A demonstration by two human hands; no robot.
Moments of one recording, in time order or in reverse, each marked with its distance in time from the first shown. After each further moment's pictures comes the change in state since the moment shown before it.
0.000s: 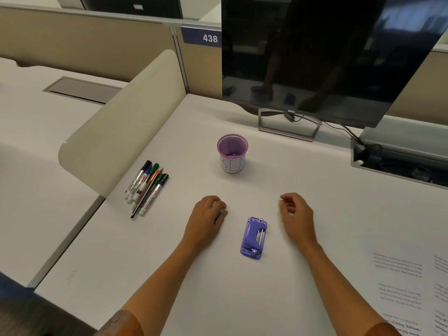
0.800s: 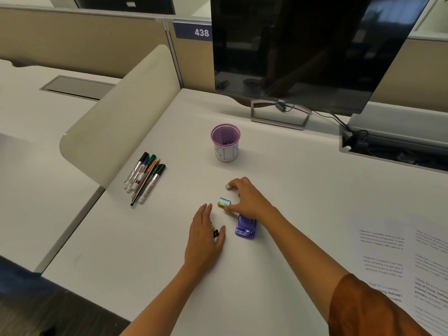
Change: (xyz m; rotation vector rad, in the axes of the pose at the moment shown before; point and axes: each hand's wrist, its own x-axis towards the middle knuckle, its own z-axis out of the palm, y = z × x) left_hand -0.083 0.052 0.007 -0.178 0.029 -0.343; right_hand -0.009 -0.072 0.049 -0.302 -0.691 -0.045
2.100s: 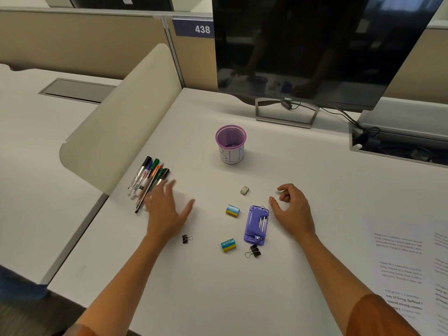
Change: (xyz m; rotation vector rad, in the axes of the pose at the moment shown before) left_hand 0.087 -0.069 -0.085 0.305 0.088 -0.020; right_hand -0.035 0.085 -0.004 0.109 0.656 0.010
